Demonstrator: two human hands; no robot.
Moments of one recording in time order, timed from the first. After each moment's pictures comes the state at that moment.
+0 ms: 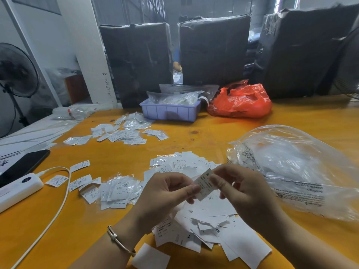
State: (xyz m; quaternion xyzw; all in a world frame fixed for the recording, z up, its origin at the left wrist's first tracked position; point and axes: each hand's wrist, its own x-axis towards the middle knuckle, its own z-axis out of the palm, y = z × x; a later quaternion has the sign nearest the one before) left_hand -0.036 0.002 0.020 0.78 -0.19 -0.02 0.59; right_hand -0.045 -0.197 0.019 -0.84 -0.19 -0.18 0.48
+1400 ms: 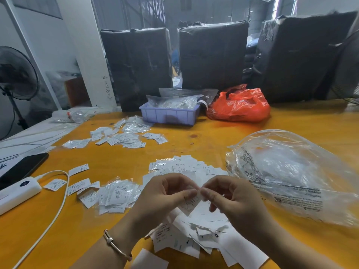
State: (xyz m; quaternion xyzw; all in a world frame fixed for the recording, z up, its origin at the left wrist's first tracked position) left_hand -0.030 0.005 0.017 0.75 -0.19 -0.04 0.63; right_hand -0.044 -0.189 0.011 -0.80 -0.19 -0.09 0.56
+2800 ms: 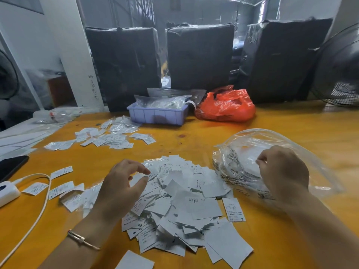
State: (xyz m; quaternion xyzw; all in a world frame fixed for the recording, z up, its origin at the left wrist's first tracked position) left_hand -0.011 0.041 0.010 0.90 -0.09 0.20 0.38; right_hand 0.000 -0.289 0.027 -0.94 0.13 -0.29 0.09
